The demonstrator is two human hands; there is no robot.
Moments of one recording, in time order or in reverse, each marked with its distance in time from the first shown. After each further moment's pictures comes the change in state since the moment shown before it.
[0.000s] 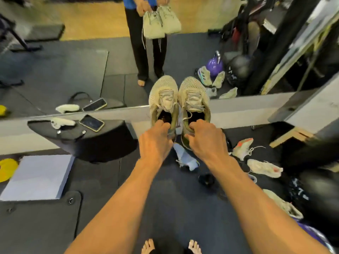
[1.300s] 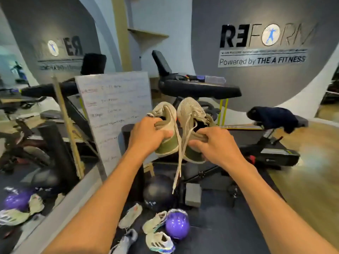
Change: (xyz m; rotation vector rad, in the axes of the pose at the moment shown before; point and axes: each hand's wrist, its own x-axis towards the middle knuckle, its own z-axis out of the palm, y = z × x) left_hand -0.212 0.458 -0.284 -0.824 -0.509 1.116; right_hand -0.474 0.046 -0.400 -0.184 0.807 0.910
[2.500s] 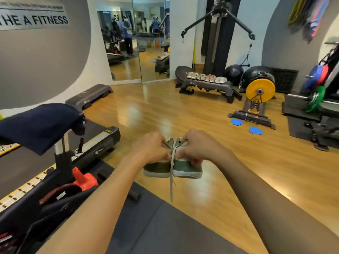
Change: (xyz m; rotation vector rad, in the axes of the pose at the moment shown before) left_hand 0.119 0.397 0.770 0.118 -1.146 0.878; right_hand -0.082 0.640 -0.288 -0.129 0.029 1.299
